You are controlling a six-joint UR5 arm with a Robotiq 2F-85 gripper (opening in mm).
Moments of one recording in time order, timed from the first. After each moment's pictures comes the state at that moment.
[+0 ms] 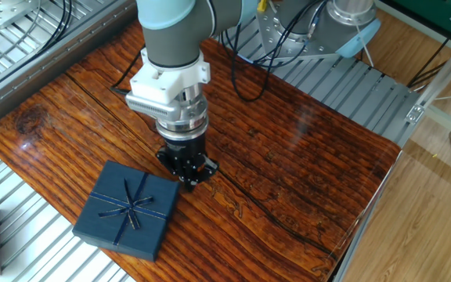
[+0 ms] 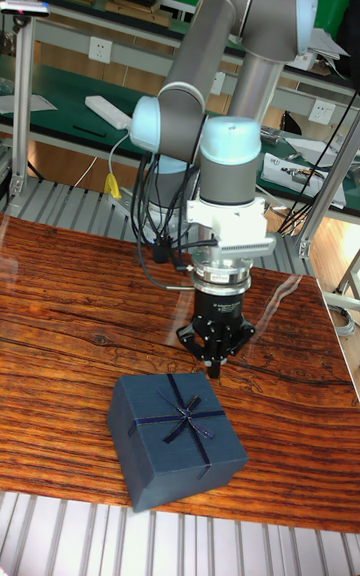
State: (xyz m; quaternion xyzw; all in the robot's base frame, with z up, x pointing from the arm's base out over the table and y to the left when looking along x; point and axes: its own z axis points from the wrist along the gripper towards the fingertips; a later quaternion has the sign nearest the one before) arm 0.590 0.106 0.058 -0.11 0.98 0.09 0.12
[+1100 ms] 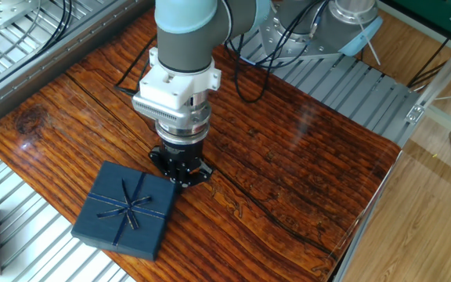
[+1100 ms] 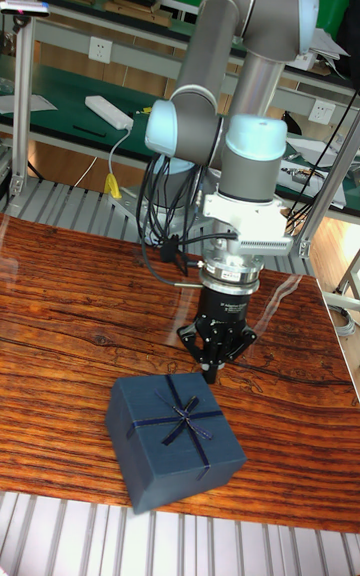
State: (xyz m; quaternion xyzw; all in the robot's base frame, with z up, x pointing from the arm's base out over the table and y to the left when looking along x) arm 0.604 0.093 0.063 -0.12 0.98 0.03 0.14
